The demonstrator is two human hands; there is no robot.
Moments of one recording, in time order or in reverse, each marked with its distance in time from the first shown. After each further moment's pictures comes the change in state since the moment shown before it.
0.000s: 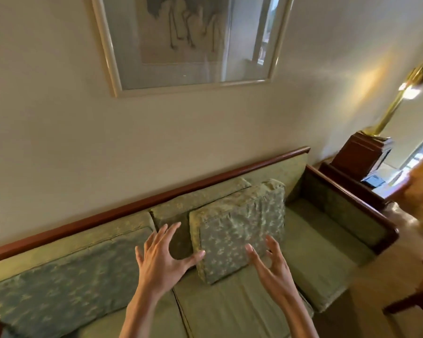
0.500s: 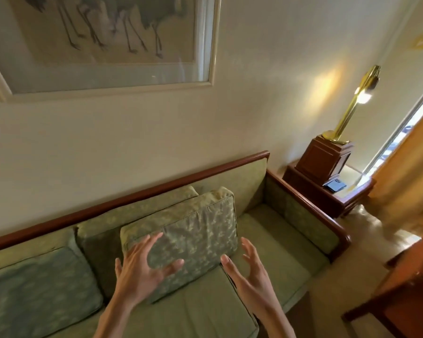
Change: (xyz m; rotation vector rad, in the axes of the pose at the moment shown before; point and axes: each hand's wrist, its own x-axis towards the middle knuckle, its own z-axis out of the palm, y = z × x) left_hand 0.040 0.147 0.147 0.025 -0.061 -0.034; right_hand 0.076 0.048 -0.186 -0.054 -0.079 -0.085
